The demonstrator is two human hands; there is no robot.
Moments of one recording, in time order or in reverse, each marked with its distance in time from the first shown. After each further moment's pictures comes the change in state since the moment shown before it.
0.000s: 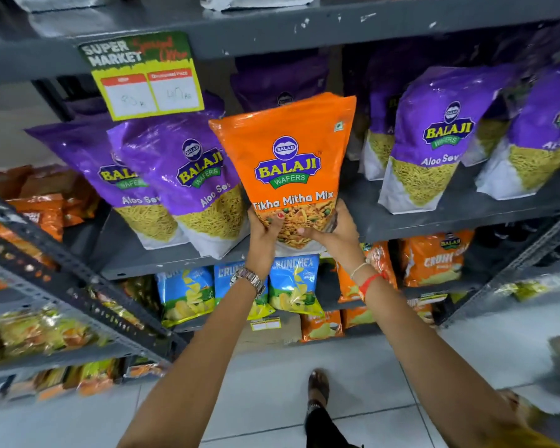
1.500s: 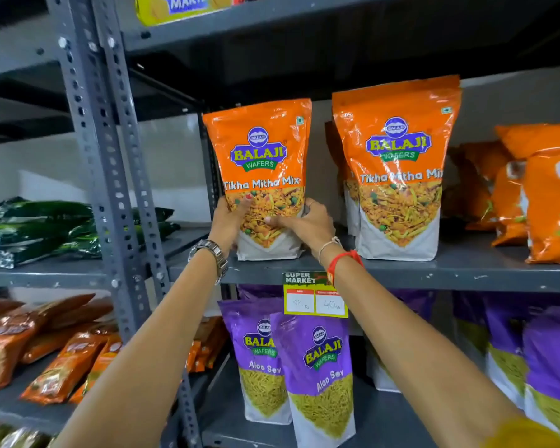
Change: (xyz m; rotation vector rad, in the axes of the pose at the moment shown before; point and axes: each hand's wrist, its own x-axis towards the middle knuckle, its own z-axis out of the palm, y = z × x) left_hand 0.086 0.335 -0.206 0.212 0.444 0.264; right_hand 0.057 -0.372 0.155 0.056 -0.190 -0.434
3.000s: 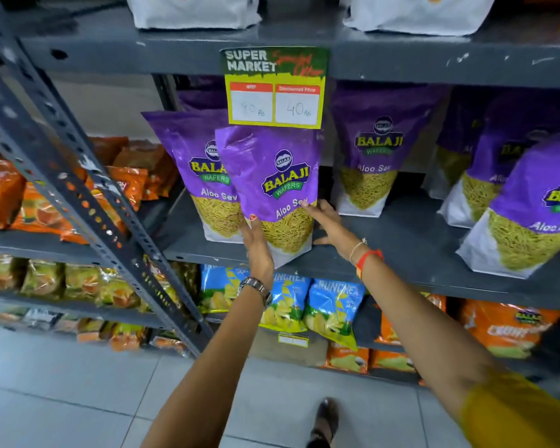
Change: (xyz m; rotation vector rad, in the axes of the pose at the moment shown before) left_hand -0.203 -0.283 0.128 -0.324 0.102 -0.617; right_hand -0.130 0.293 -0.041 0.137 -0.316 0.637
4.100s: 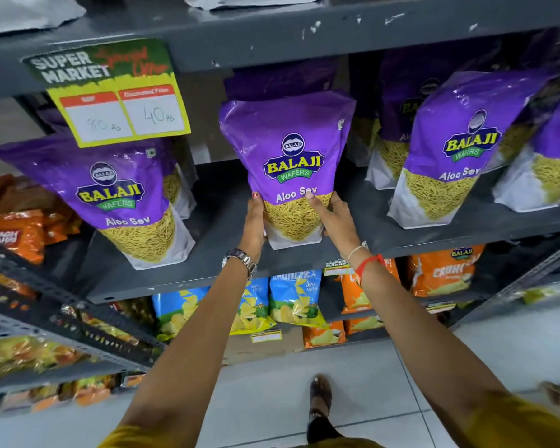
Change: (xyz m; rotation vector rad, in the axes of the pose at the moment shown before) left_hand 0.012 -0.017 0.105 0.227 -0.502 -0.124; right_hand -0.027 0.055 -0.103 0.053 0.501 -0.111
